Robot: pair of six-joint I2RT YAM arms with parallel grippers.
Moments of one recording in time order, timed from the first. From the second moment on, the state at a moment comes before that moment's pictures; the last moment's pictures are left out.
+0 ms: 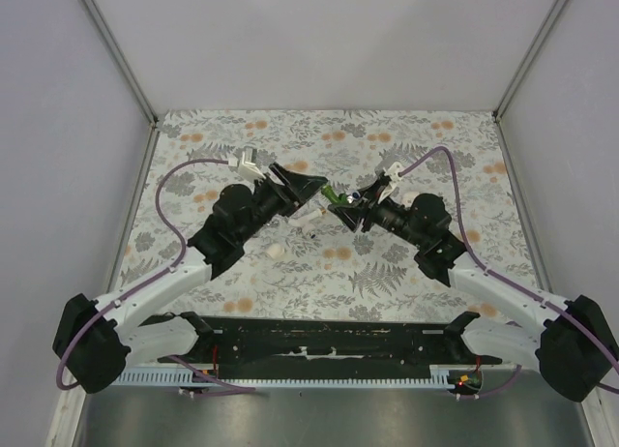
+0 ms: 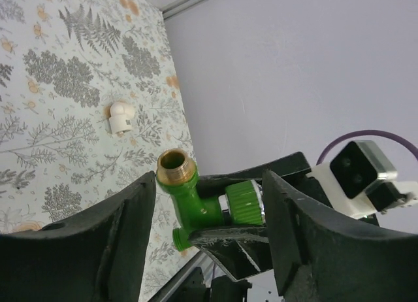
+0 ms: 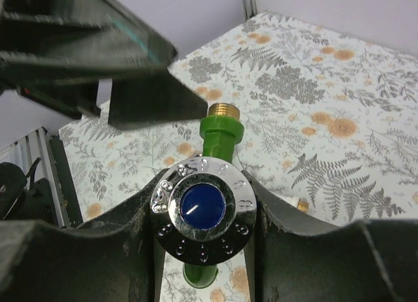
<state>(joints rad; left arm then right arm) -0.73 1.12 0.75 0.33 -0.05 -1.13 0.64 1.10 0.61 0.56 -0.32 0.24</state>
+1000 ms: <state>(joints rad) -0.40 1.16 0.97 -0.03 1.14 -0.24 0.63 1.07 0.82 0.22 -0.77 0.21</state>
